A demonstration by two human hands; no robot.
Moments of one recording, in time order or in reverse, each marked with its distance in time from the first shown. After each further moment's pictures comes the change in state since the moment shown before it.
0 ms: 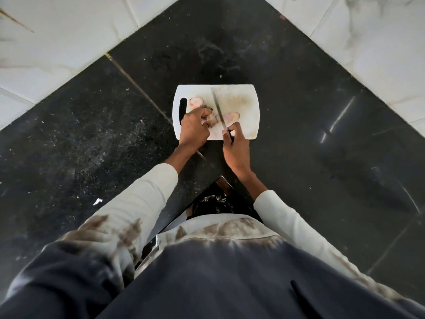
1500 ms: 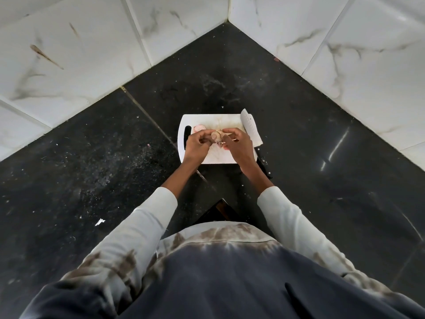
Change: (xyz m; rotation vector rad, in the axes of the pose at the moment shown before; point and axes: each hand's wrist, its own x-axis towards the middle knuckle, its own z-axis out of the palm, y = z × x) left_hand 0.008 0.014 -0.010 -0.375 -0.034 -0.174; right_hand 0.077 -0.019 -0.009 0.227 -0.057 0.029
